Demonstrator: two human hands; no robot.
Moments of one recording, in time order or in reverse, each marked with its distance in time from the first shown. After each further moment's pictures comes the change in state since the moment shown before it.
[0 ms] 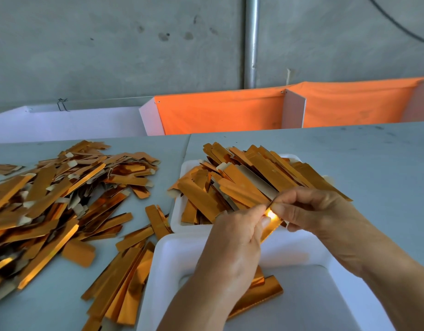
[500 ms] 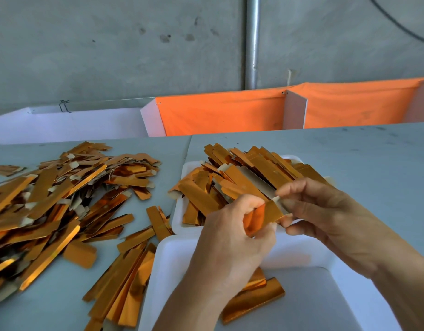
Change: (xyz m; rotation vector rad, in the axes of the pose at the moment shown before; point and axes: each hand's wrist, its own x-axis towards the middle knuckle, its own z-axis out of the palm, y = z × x) left_hand -0.003 0.001 -0.010 -0.168 0.068 -0.079; right_hand 0.000 0.001 -0.007 0.242 -0.032 0.024
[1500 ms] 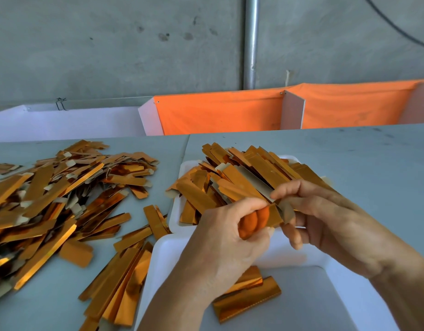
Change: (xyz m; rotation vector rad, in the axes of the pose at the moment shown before) left_hand 0.000 -0.008 -0.009 -0.028 -0.113 0.108; right_hand -0.003 -0.006 -0.003 0.179 -0.209 0.024
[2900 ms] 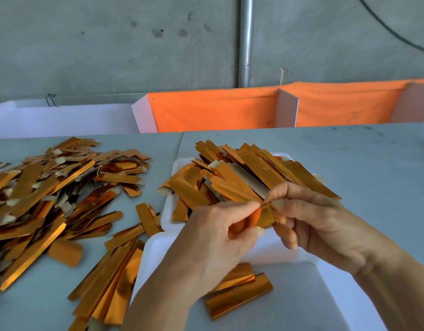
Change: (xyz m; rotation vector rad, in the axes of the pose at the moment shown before) left_hand -0.001 -0.003 -0.002 0.041 0.008 0.064; right_hand 0.004 0.007 -0.002 0.094 -0.018 0.083
